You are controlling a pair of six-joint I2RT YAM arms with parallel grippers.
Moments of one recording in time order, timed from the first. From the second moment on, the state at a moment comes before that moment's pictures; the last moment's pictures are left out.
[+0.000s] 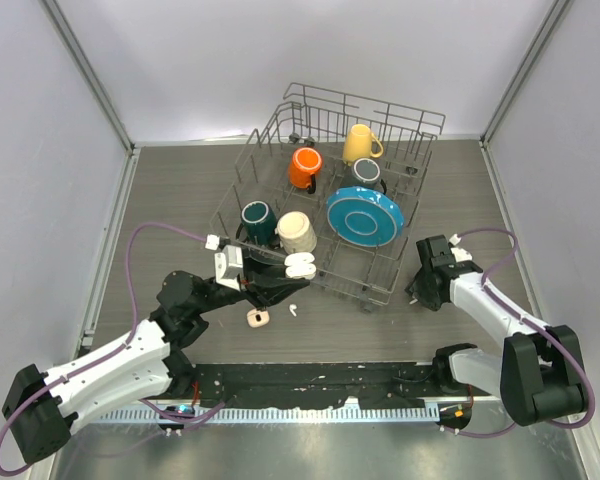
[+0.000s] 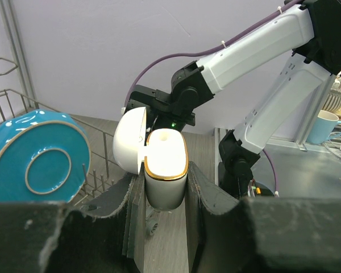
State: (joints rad) left arm -0.84 0.77 0.42 0.73 0.50 -0.26; right arm 0.19 1.14 0.53 -0.60 0.23 0.84
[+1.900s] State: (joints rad) left arm -0.84 0.77 0.42 0.73 0.50 -0.26; right arm 0.19 1.16 0.53 -0.56 0.23 0.85
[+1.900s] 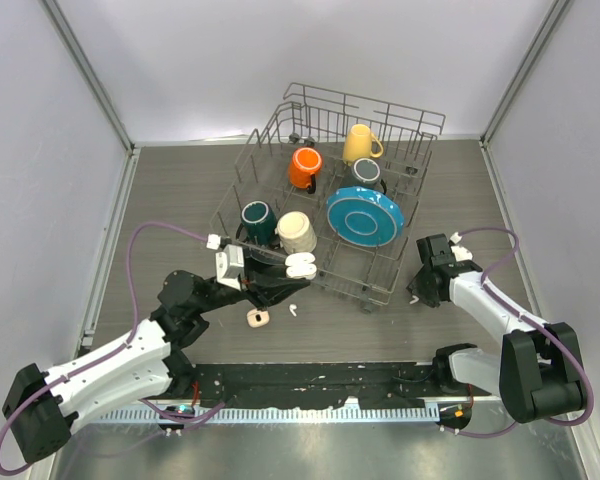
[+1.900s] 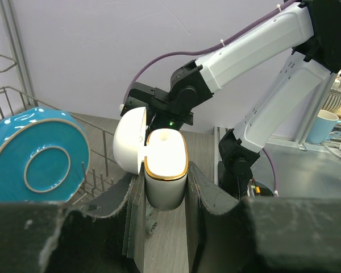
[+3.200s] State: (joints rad) left arm -0.84 0.78 0.42 0.72 0.49 -0.26; right arm 0.24 1.15 0.56 -0.61 0.27 0.83
